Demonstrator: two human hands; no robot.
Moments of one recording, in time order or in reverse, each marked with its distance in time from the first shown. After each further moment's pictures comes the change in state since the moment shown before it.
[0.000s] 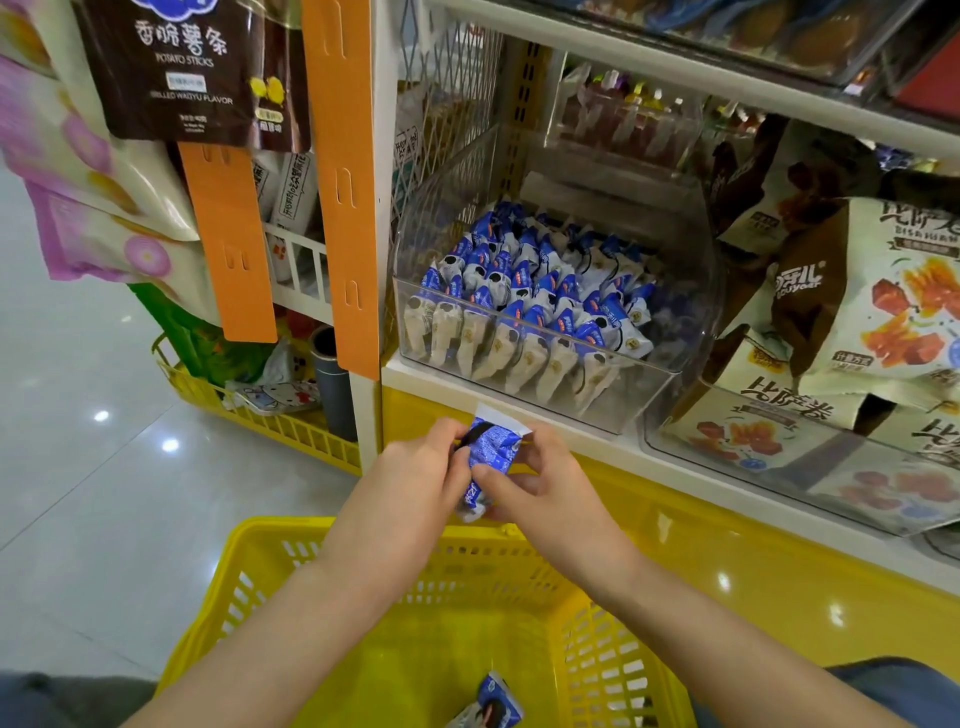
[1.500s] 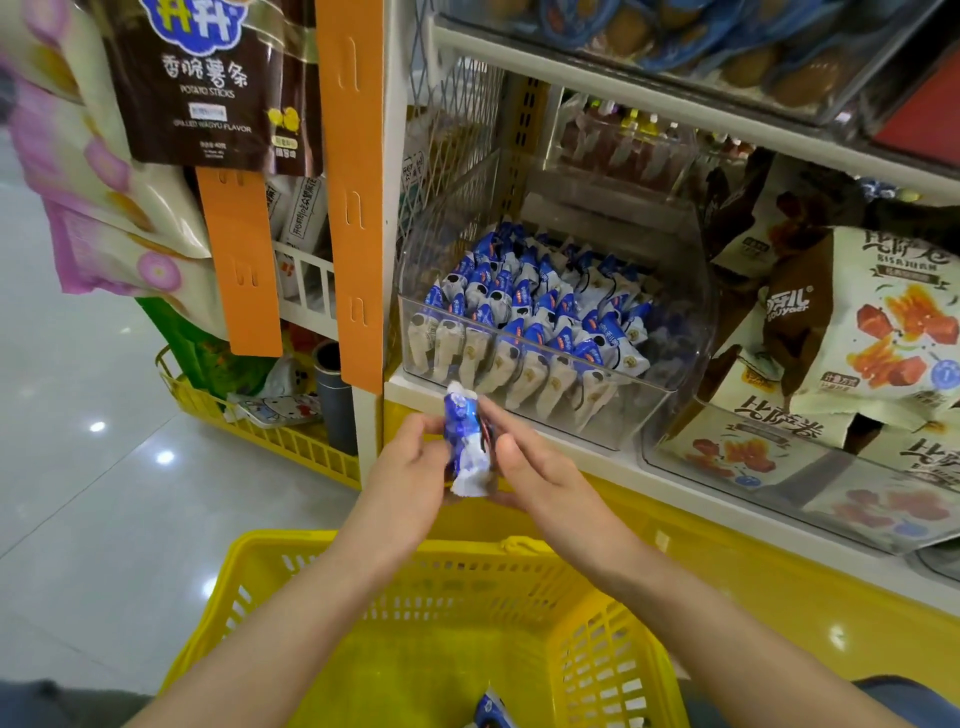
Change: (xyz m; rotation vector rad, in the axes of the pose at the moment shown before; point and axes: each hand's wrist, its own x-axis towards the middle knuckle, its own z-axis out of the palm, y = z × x) left_hand 0.016 0.009 -0.004 -0.822 -0.029 -0.482; right_hand 0.006 -0.010 -0.009 0.078 -0.207 -0.143
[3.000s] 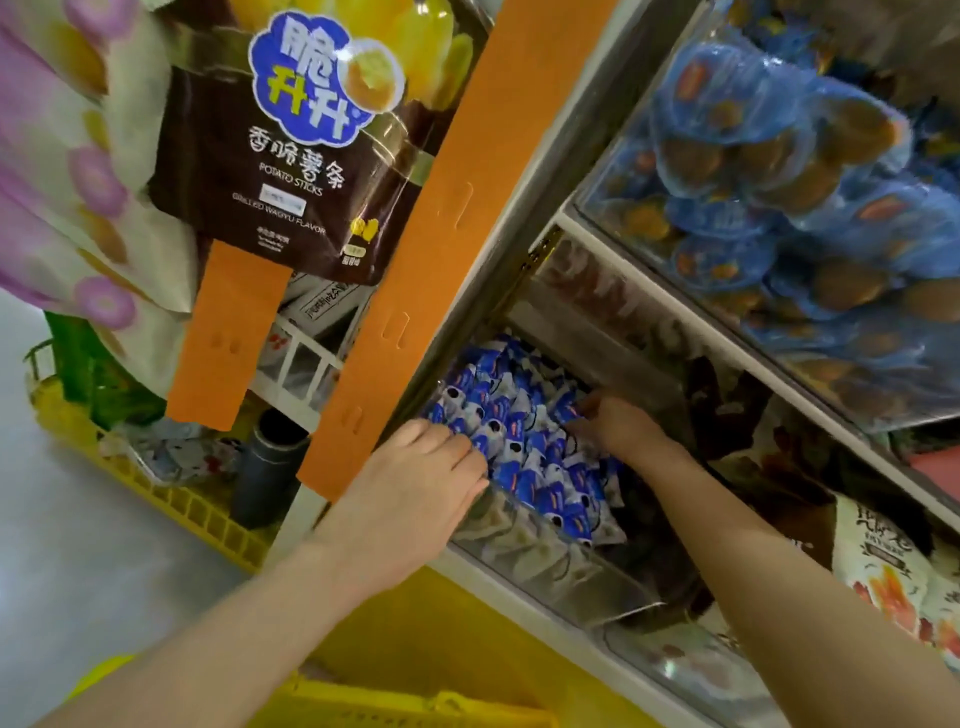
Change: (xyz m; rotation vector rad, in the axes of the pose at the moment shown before) left_hand 0.095 0.045 -0.029 1.117 0.154 1.067; right_hand 0.191 -0.074 -0.142 -1.294 0.299 0.440
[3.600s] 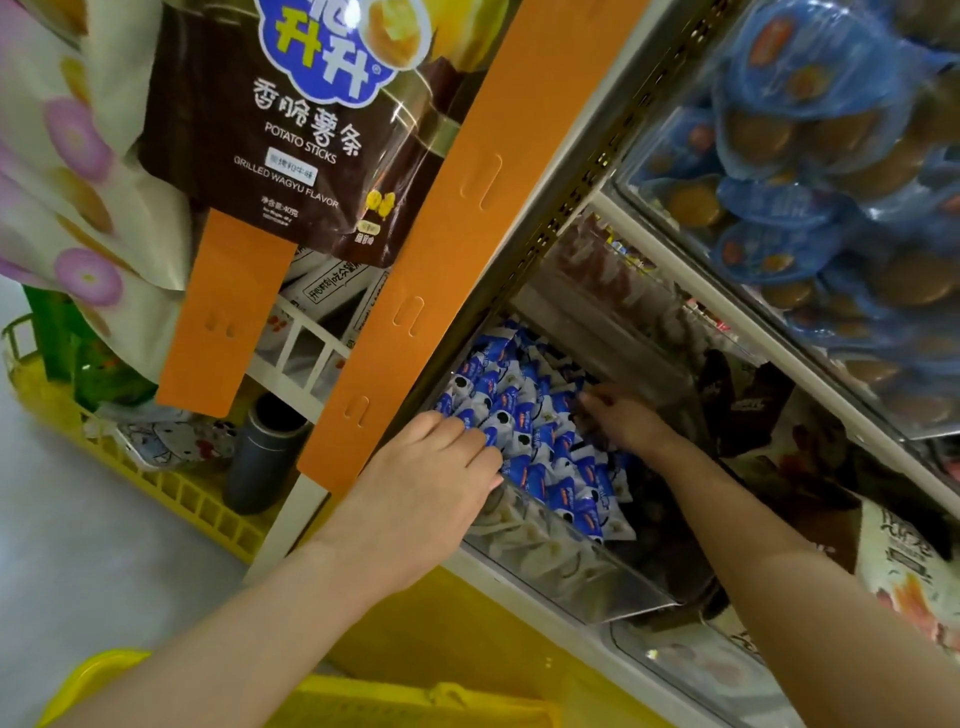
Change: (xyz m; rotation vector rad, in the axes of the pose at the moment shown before) left_hand 0.000 0.000 0.001 -0.093 0.034 0.029; right_hand 0.006 0.002 0.007 0.329 -0.037 0.014
